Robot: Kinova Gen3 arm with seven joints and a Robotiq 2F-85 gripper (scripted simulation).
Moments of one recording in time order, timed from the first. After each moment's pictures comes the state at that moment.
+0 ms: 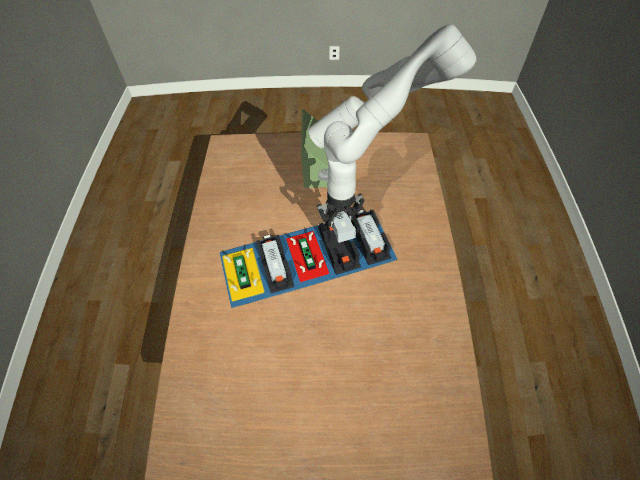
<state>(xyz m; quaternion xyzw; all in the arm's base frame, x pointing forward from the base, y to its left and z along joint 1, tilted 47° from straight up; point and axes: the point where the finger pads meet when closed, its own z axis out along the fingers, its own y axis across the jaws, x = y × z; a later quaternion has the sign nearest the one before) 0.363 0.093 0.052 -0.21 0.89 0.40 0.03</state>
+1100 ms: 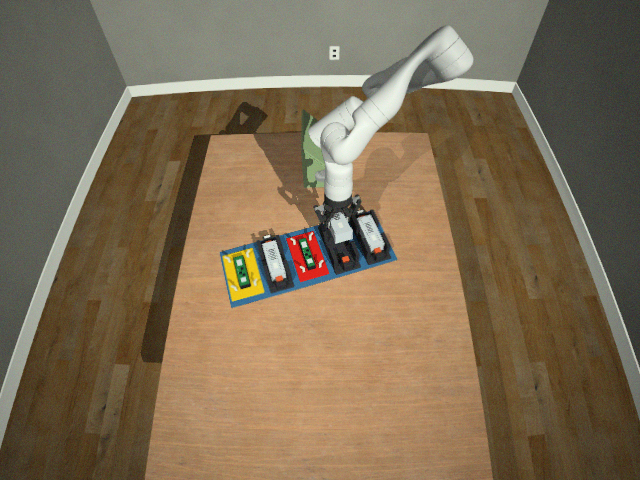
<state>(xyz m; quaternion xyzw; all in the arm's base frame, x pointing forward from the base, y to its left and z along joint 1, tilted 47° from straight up) 0.366 0.089 0.045 -0.21 0.89 0.40 0.03</state>
